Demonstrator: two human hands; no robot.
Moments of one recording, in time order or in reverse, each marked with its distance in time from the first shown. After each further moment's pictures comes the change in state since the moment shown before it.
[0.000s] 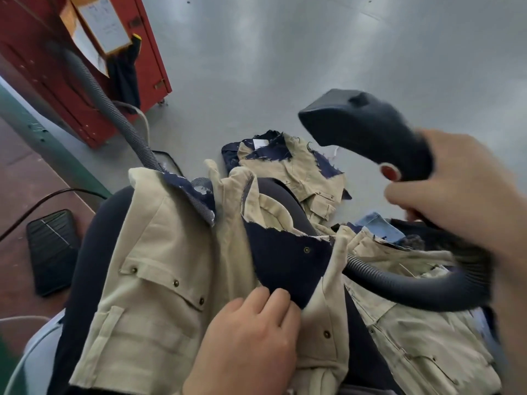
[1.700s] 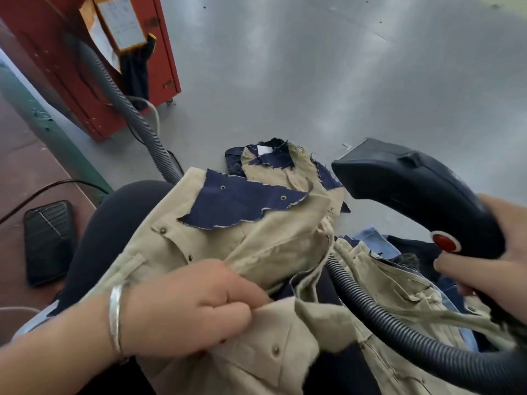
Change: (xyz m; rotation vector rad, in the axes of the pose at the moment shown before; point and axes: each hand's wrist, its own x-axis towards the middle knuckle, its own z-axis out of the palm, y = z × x) left_hand 0.018 -0.070 -0.052 -0.750 -0.482 -0.091; right_hand -0.022 0.295 0.005 -0.130 0.119 0.181
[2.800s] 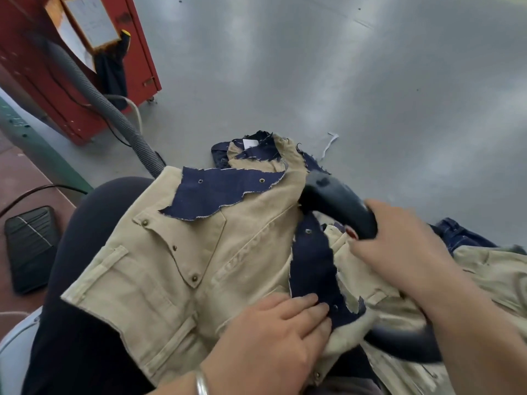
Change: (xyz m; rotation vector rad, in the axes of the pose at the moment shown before) left_hand 0.032 0.022 0.099 0.650 0.230 0.344; right_hand -0.068 -0.265 0.000 -0.175 -0.282 -0.005
